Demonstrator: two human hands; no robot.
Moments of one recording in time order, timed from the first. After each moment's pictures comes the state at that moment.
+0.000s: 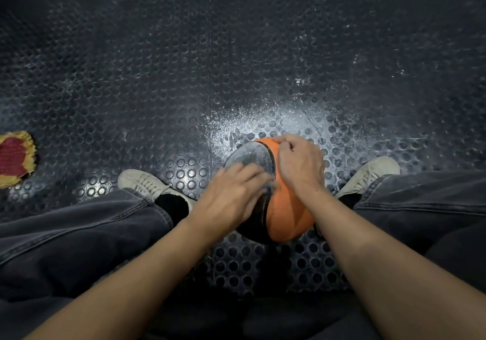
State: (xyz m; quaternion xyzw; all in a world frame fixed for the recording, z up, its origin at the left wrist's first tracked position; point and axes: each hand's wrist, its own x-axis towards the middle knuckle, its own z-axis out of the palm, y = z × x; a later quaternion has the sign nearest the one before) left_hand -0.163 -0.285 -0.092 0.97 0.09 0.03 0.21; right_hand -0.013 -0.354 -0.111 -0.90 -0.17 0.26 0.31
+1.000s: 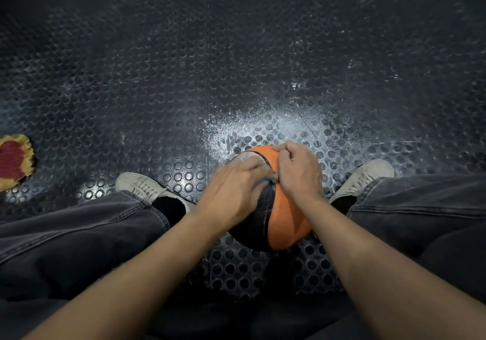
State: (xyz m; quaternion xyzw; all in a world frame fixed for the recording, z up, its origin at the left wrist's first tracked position) left_hand -0.140 -0.289 -0.079 0.96 0.16 0.01 0.23; right_hand -0.015 -0.370 -0.119 -0.89 -0.21 0.24 0.32
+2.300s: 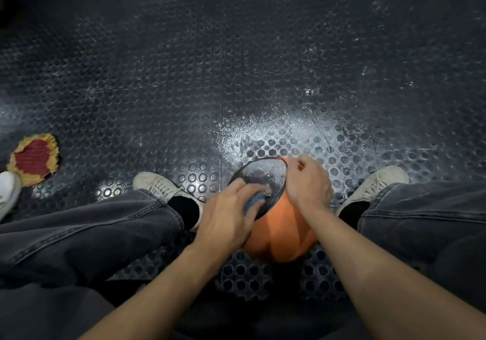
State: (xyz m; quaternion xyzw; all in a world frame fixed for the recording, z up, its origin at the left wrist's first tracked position) left_hand -0.188 -0.306 -0.082 0.90 0.31 0.07 0.29; right_hand -0.036 -0.368 -0.120 -0.92 -0.11 0.26 0.28
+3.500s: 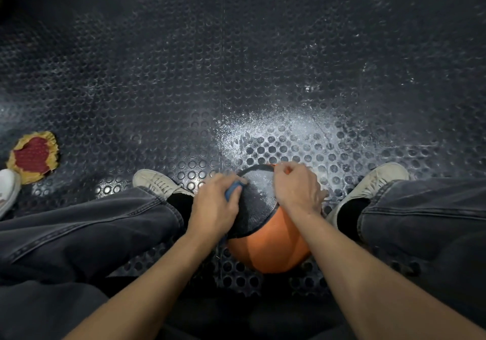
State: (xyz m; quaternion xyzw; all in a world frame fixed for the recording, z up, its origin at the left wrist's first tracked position) left_hand -0.194 -0.287 -0.098 0.85 0.42 0.06 0.33; right_hand -0.055 -0.366 -0.118 -0.91 -0.11 0.30 0.26
